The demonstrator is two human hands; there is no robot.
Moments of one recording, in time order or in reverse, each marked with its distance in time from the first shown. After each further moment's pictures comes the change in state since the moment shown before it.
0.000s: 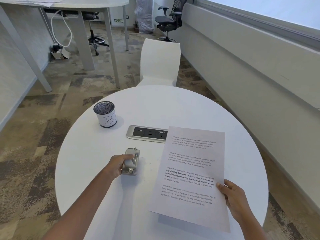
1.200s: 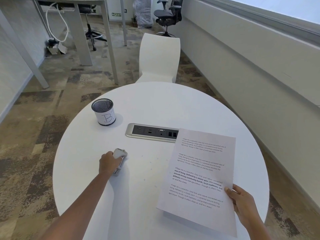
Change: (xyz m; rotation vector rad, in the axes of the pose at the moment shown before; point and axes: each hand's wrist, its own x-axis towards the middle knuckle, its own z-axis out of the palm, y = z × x) left_hand 0.039 -0.011 -0.026 0.855 0.408 0.344; right_hand -0.002 0.009 -0.017 0.048 0.050 0.058
